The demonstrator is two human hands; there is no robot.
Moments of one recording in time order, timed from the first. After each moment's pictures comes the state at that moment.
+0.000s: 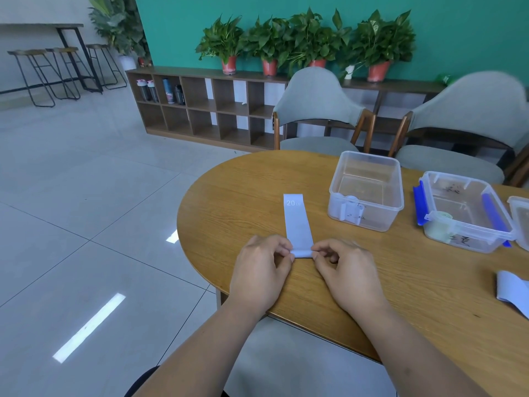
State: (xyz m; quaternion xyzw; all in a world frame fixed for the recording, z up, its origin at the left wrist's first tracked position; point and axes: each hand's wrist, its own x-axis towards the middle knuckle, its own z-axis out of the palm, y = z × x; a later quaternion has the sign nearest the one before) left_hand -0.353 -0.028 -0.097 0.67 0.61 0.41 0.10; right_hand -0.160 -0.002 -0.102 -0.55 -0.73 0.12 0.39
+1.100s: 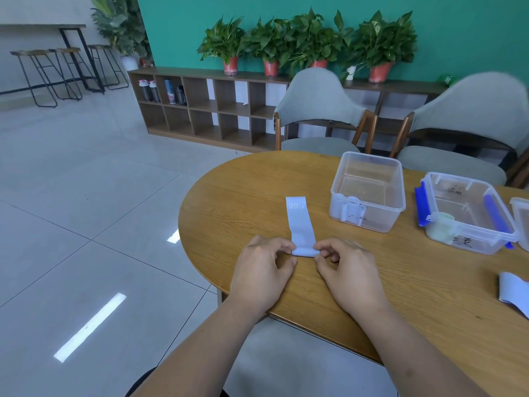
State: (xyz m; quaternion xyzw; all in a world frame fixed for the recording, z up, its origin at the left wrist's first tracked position) left_hand -0.356 -0.029 -0.094 0.68 0.61 0.39 0.10; right_hand -0.160 -0.002 -0.103 -0.56 -0.73 0.13 0.38
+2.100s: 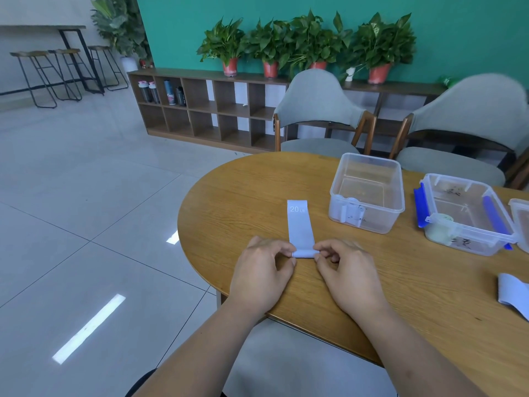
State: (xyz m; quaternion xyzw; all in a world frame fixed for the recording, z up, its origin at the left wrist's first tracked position) left_hand -0.358 -0.025 -0.102 0.69 0.60 0.39 0.10; right_hand -0.159 -0.002 -0.102 -0.56 -0.73 0.12 0.38
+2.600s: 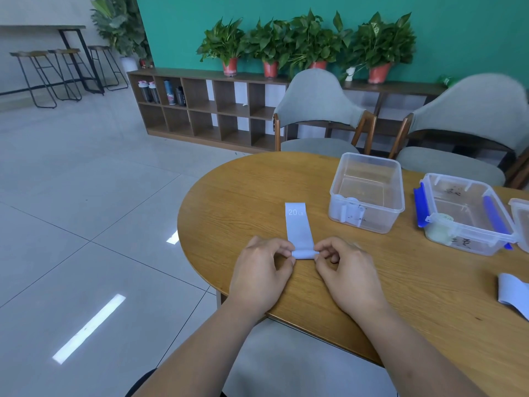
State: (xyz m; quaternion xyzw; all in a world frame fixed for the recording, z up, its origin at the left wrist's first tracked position) left_hand -0.357 -0.025 -0.102 0.68 0.60 0.41 0.10; right_hand -0.160 -0.002 -0.102 -0.56 -0.72 0.14 0.39
